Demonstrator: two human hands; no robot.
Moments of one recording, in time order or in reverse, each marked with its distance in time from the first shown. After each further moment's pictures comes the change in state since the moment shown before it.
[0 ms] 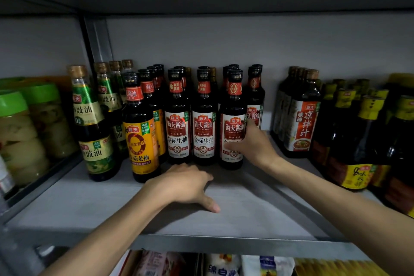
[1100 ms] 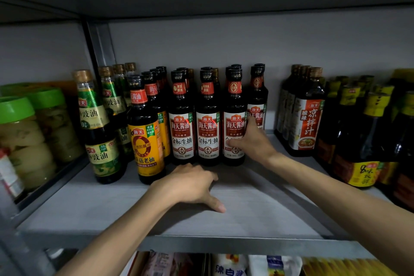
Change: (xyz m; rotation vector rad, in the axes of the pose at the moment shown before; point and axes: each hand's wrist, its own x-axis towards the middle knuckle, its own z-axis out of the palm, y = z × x) left_hand 0.000 -0.004 0.000 -0.005 0.013 0.011; right_hand 0.015 0.003 0.010 0.071 -0.016 0.036
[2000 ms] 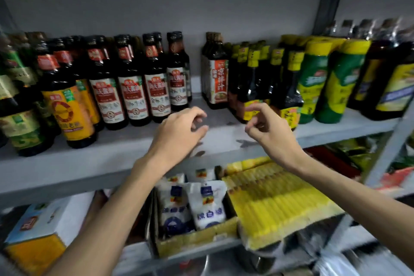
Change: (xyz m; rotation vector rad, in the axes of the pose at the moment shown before) left_hand -0.036 0.144 0.016 -0.534 0.787 0.261; right_hand -0.230 0.037 -0.154 -0.137 0.275 -0.077
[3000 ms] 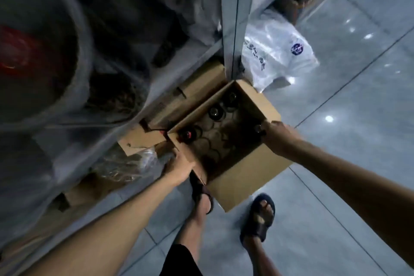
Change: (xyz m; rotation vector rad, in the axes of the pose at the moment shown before) left_hand -0.425 -0.044 0.839 0.033 -1.350 -0.860; right_hand -0.538 0.752 0.028 -0.430 -0.742 1.149
